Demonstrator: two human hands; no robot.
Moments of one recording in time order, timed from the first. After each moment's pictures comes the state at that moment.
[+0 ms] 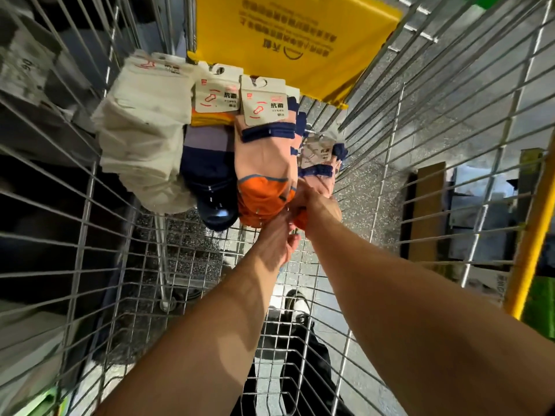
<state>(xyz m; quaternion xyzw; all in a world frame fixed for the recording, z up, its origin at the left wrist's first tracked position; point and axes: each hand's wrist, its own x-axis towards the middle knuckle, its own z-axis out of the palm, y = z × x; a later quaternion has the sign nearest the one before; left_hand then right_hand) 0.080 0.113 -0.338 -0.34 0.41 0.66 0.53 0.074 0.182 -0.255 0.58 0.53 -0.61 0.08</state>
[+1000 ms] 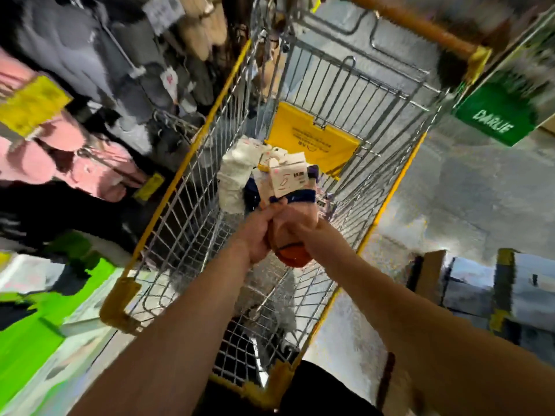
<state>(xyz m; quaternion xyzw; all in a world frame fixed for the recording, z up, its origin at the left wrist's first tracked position) 0.128 0.005 -0.003 -0.23 0.42 0.80 0.35 0.168 0.136 0.034 0.29 0.77 -0.51 0.24</state>
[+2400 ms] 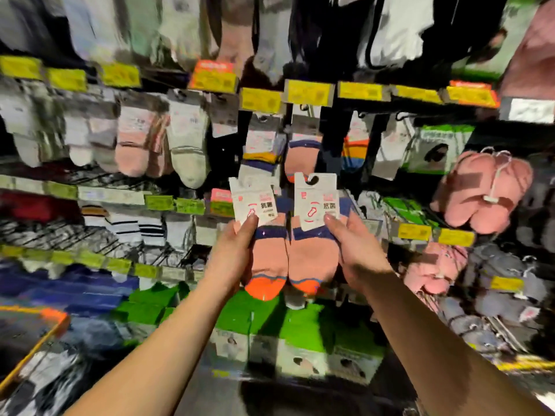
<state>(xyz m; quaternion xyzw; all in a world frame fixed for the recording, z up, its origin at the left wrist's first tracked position) 0.696 -0.452 0.312 -0.40 0.63 0.52 -0.42 0.507 -0.361 0.325 -0.39 0.52 -0.69 0.32</state>
